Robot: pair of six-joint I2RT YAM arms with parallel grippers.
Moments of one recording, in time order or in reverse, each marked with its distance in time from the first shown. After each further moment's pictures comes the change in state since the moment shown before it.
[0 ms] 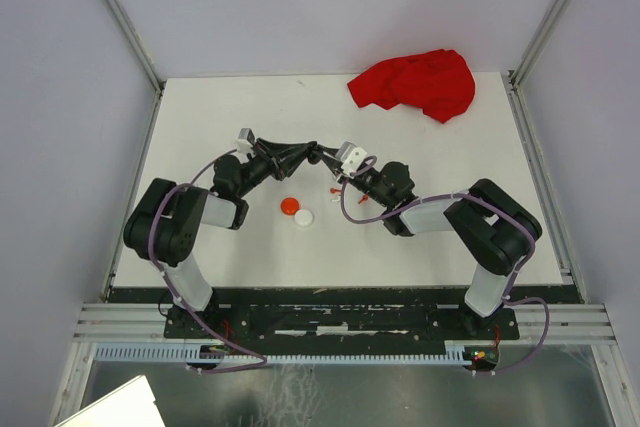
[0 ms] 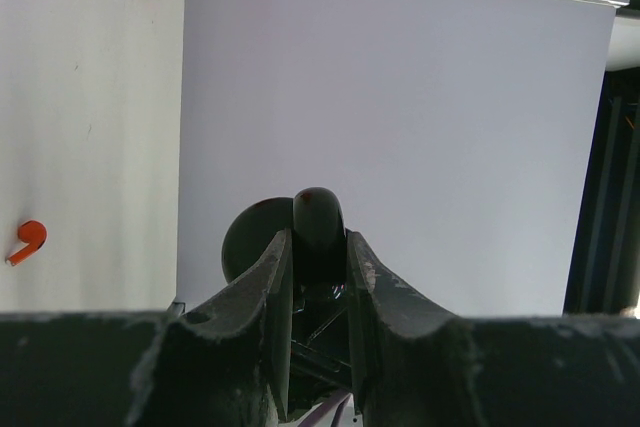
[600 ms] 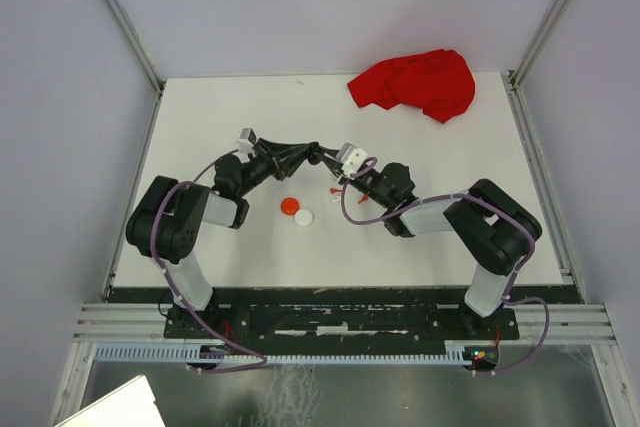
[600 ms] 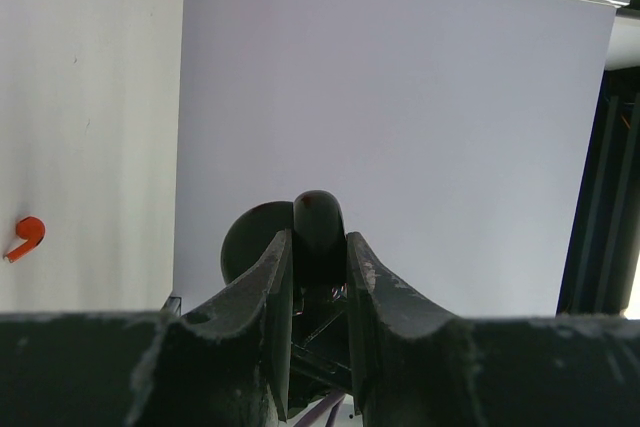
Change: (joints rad) left arm 0.001 0.028 0.009 0.022 0.016 -0.021; right arm 0.000 0.000 -0.011 0.006 -0.001 -0.001
